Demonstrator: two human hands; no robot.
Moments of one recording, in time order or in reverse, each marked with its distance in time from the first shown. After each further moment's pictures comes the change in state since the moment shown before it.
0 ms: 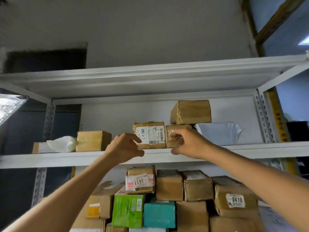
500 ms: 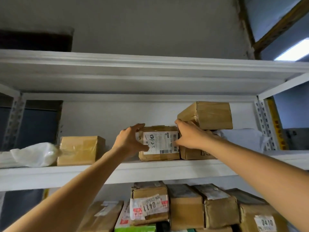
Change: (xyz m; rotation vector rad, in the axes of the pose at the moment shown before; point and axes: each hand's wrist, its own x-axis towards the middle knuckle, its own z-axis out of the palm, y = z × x) left_hand 0.112 -0.068 0.021 -0.131 0.007 0.134; right_hand 0.130 0.001 0.043 -0.371 0.054 0.191
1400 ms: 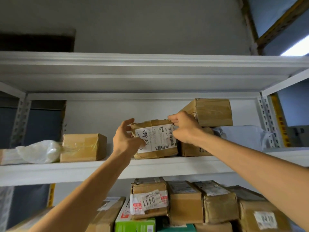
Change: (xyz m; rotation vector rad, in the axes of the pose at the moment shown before) left_hand -0.027 0.009 0.011 -0.879 0.211 -0.209; right_hand -0.008 -0.017 -0.003 0.411 0.106 0.034
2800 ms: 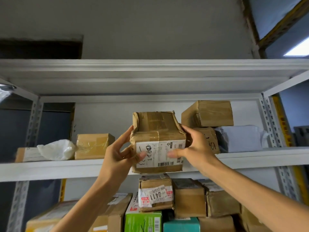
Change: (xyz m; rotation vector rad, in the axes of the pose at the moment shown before) left_hand -0.086 0.013 -0.047 -0.140 -0.254 0.166; right_hand -0.089 -0.007 0.012 0.584 0.045 -0.034
